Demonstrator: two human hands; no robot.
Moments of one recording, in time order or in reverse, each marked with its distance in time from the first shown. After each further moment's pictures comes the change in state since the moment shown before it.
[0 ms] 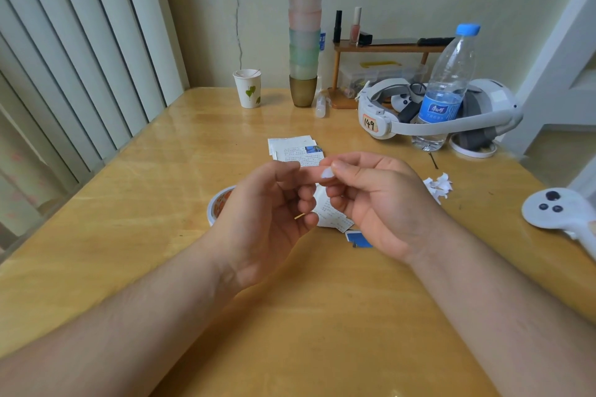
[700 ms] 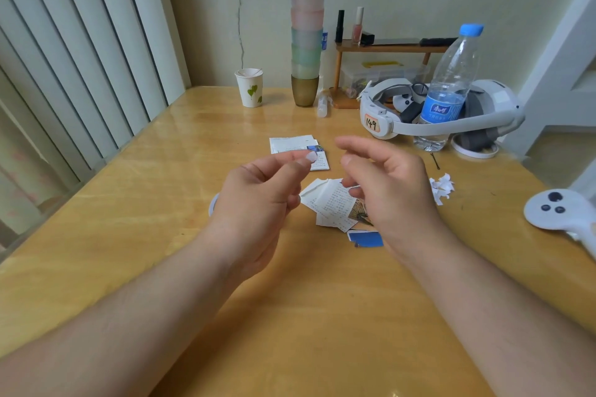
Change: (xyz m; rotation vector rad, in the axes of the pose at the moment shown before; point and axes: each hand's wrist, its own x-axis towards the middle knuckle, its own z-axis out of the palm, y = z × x) left_hand 0.002 0.003 0.001 0.192 0.245 0.238; right_hand 0.000 0.006 0.005 -0.491 0.240 -0.325
